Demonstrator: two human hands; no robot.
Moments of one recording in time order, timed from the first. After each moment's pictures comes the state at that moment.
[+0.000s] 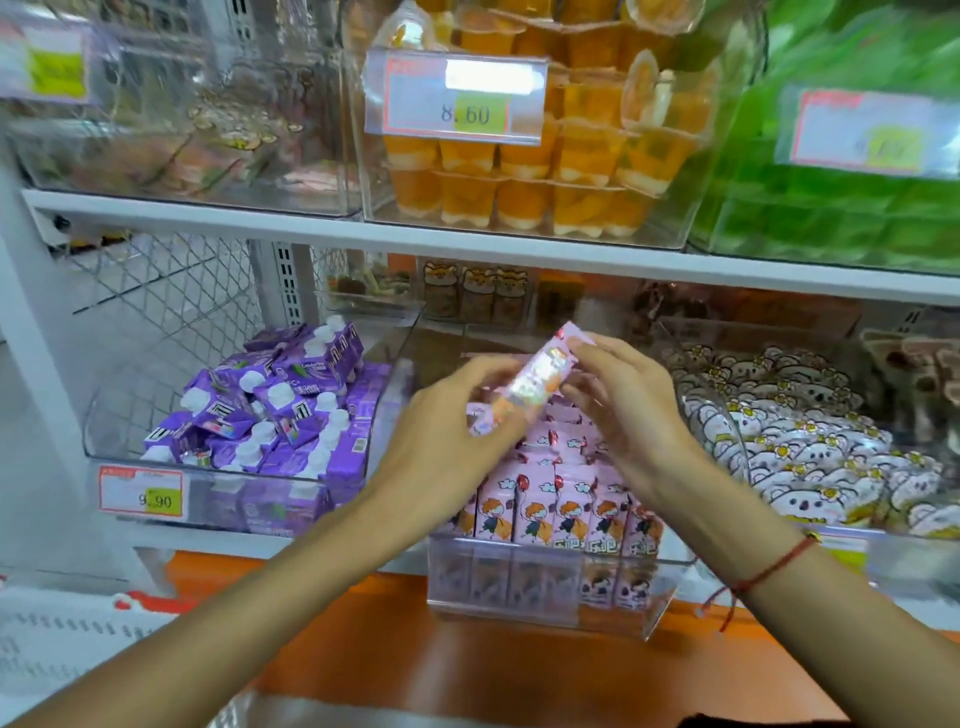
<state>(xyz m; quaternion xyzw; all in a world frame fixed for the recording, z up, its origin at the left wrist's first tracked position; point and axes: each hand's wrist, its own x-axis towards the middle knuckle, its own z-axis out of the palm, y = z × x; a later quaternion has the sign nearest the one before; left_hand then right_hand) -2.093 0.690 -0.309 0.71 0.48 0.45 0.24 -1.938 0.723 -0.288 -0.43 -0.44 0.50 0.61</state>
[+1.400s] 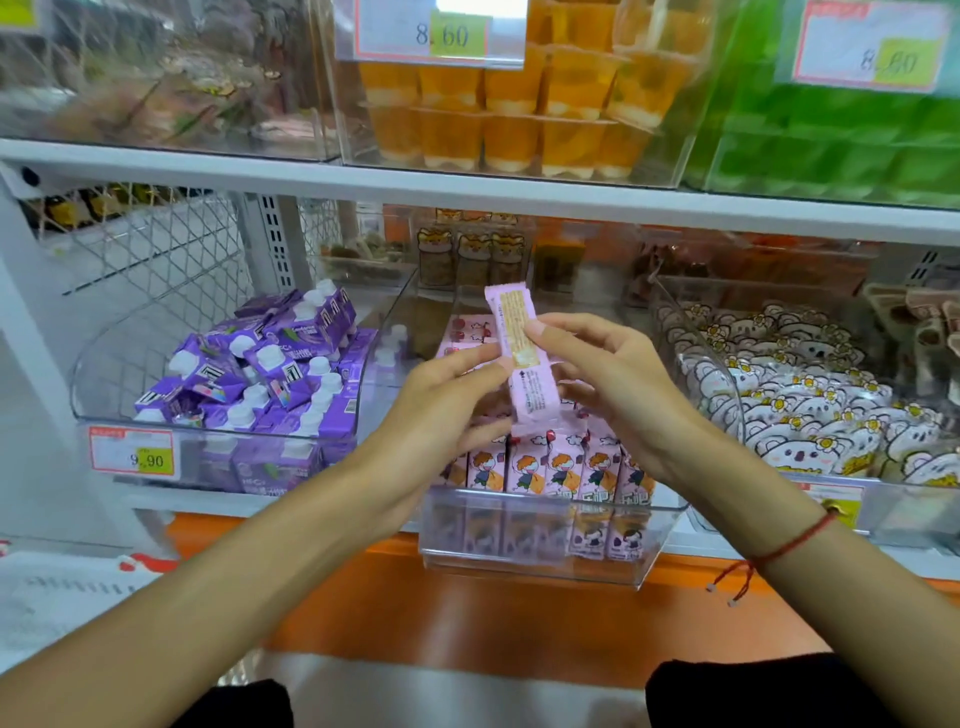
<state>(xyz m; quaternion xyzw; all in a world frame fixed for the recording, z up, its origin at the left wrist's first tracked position) -2.081 0.680 -0.315 0.51 0.41 0.50 0.57 -1.929 0.706 -0.298 -0.43 -0.56 0.50 0.51</state>
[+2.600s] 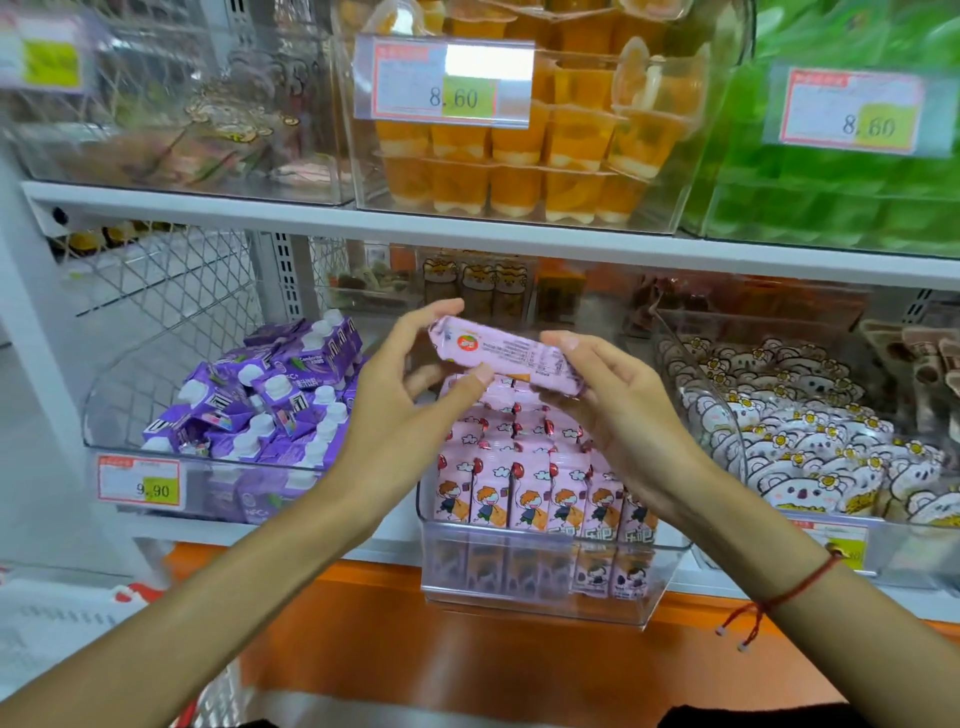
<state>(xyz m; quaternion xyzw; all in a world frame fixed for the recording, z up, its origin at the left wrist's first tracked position) -2.103 0.683 -0.308 0.58 0.38 0.61 0.37 -1.928 0.708 -0.298 -0.36 -0.55 0.52 0.55</state>
